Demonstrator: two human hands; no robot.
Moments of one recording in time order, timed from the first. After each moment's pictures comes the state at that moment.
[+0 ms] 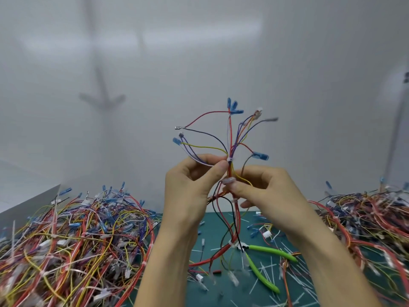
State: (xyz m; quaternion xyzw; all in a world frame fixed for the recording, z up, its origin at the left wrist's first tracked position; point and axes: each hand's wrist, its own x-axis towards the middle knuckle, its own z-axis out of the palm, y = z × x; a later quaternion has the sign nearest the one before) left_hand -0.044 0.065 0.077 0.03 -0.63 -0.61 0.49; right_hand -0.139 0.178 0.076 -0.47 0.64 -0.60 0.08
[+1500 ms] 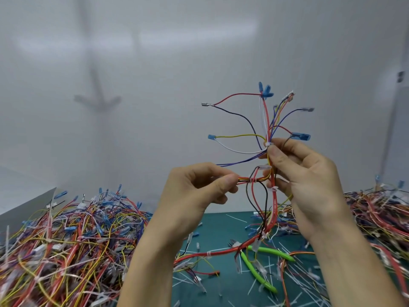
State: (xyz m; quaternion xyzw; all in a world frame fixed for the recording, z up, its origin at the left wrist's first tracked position) left_hand -0.024 0.071 0.088 0.02 -0.74 -0.56 0.37; right_hand -0.150 0.194 0.089 -0.34 0.48 -0.81 0.01
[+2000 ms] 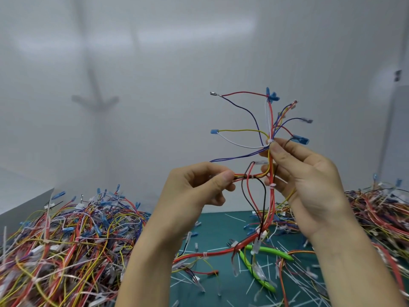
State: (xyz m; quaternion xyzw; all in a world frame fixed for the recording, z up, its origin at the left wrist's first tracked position) left_hand -0.026 0.071 0.086 0.03 -0.74 -0.57 0.35; right_hand -0.150 0.199 0.092 -0.32 0.43 -0.84 0.08
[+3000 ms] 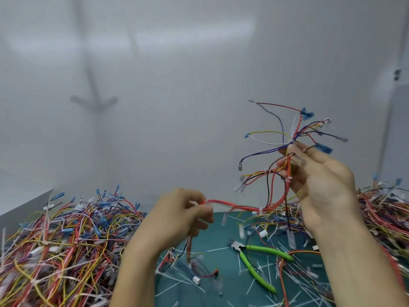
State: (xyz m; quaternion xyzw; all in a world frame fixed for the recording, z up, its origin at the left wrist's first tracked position) left_hand -0.025 0.036 0.065 0.20 -0.85 -0.45 0.20; right_hand -0.164 0.201 0.089 -0.21 0.41 -0.88 0.03
